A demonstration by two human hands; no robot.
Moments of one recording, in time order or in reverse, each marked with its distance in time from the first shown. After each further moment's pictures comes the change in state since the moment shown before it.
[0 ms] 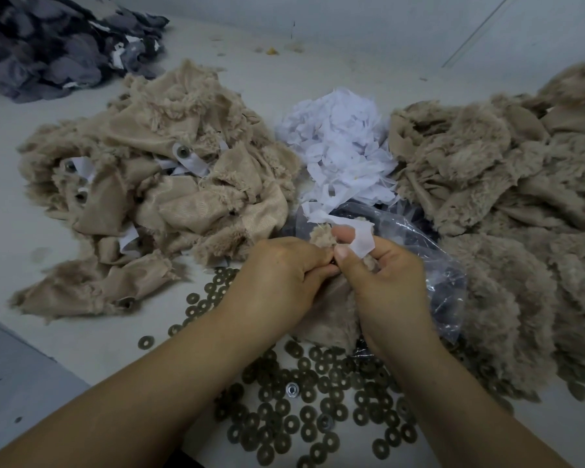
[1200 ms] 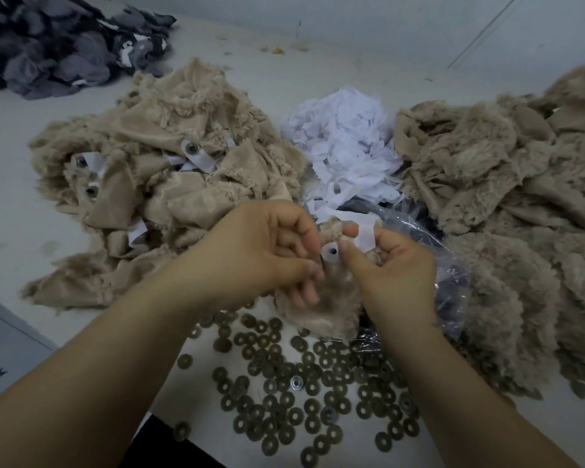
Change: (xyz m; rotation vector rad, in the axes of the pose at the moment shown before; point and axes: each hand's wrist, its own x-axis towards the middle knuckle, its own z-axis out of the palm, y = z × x) left_hand 0.014 0.004 -0.063 -0.752 -0.435 -0.495; right_hand 0.008 0.007 -0.004 -0.303 0.082 -0.089
